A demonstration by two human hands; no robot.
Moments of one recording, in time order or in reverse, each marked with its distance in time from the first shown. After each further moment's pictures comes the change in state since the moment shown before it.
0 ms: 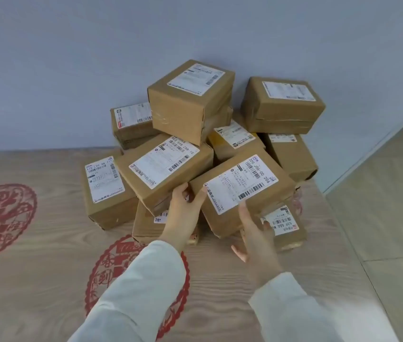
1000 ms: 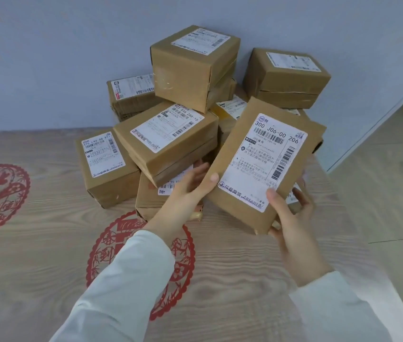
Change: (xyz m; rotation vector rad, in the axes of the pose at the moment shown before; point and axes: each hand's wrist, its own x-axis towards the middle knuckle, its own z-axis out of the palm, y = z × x) left_hand -0.026 -0.033 -0.032 -0.096 -0.387 0.103; right_hand -0.010 0.022 -0.045 -0.042 -0.107 -0.326
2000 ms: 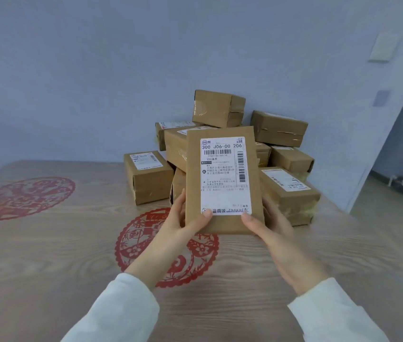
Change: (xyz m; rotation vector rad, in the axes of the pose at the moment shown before) left_hand -0.129 -0.150 -0.033 -0.017 0.057 0.440; right_hand -0.089 0.127 -0.019 -0.227 -0.534 -0.587
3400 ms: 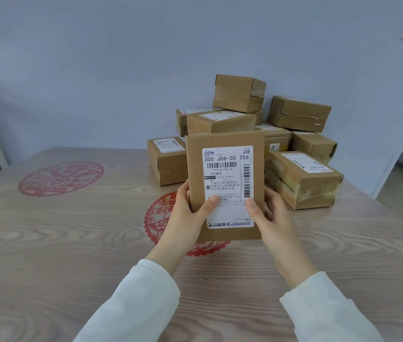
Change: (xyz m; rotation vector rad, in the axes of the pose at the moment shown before) left_hand -0.032 -0.011 -0.008 -0.003 0.221 0.067; right_hand -0.022 0.027 0.044 -0.030 0.113 -0.046
